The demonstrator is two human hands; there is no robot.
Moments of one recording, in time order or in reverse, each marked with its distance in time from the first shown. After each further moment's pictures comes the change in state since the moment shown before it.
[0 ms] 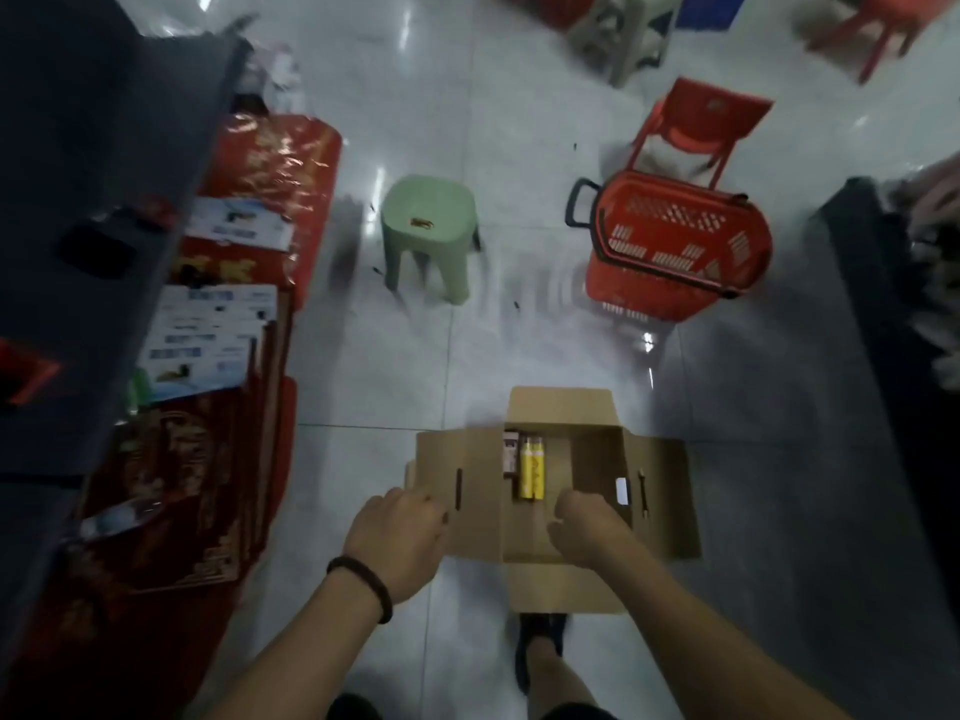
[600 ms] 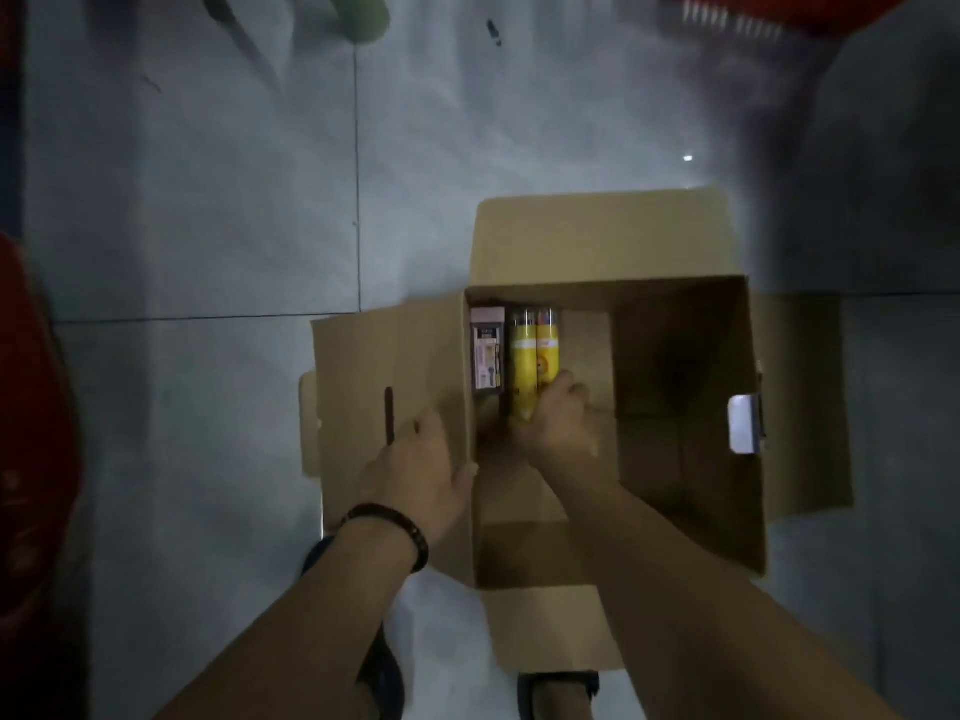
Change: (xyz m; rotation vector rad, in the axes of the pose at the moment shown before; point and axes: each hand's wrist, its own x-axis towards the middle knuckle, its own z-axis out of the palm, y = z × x) left_hand 0.342 -0.015 0.402 -0.349 -0.264 -0.326; right_hand 0.494 0.128 0.260 0.253 0.174 0.237
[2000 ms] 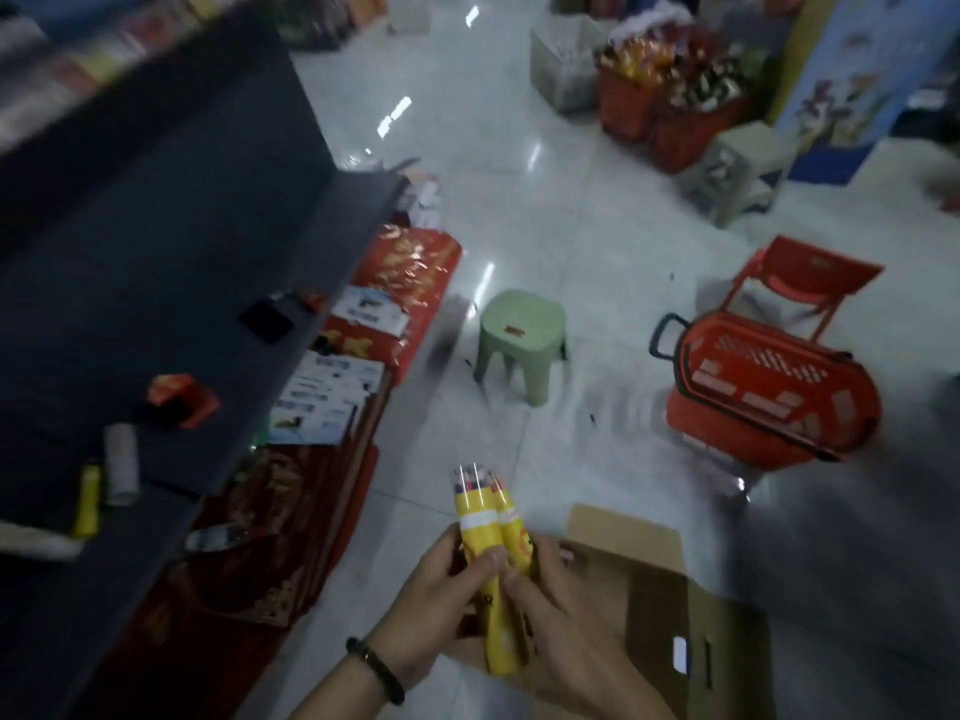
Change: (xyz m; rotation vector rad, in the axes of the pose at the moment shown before) left_hand -0.520 0.071 -0.362 -1.328 0.144 0.166; right_hand -0.585 -0.166 -0.394 0.530 -0.257 -0.787
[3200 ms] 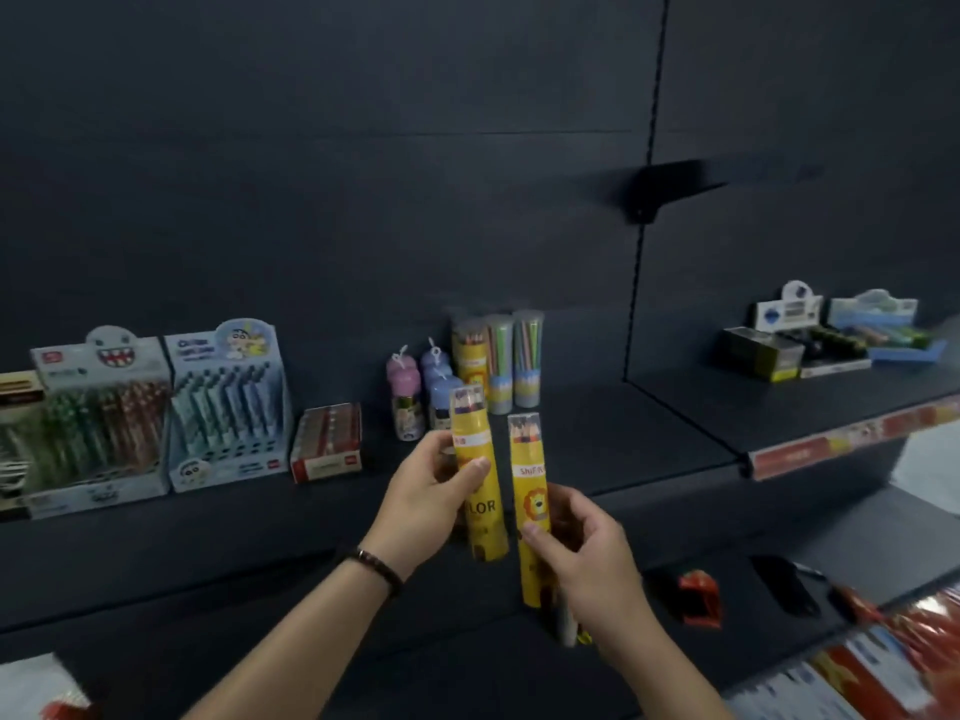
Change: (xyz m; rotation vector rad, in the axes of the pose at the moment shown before) left_hand -0.544 0.057 -0.567 -0.063 1.161 0.718; right_hand -0.137 -0.400 0.637 0.007 -0.695 -0.667
